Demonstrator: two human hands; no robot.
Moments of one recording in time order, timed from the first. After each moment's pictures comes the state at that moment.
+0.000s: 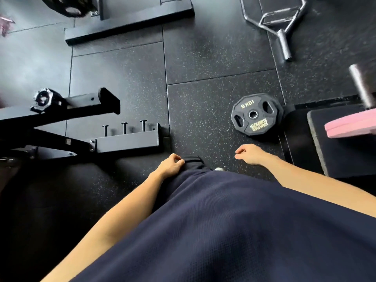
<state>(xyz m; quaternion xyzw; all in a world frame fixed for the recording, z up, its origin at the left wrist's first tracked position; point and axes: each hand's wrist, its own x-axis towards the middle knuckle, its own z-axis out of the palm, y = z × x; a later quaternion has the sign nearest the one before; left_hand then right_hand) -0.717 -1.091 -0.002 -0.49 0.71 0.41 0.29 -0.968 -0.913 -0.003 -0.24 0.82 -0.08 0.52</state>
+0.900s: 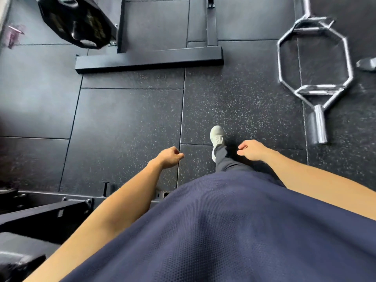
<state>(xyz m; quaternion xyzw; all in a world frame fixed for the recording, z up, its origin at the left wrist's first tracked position) -1.045 -1.631 -0.020 -0.50 0.72 0.40 0.27 -1.316 -1.475 -0.016 -0.31 0.81 -0.02 0.49</state>
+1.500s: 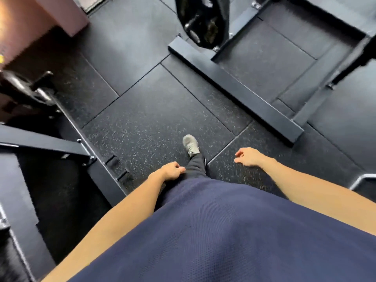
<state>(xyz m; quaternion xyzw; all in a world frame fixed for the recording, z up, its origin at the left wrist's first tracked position) -1.054 -1.849 -0.020 -0.71 0.44 0.53 0.16 -1.342 -1.950 -0.014 -0.63 0.60 0.23 0.45</state>
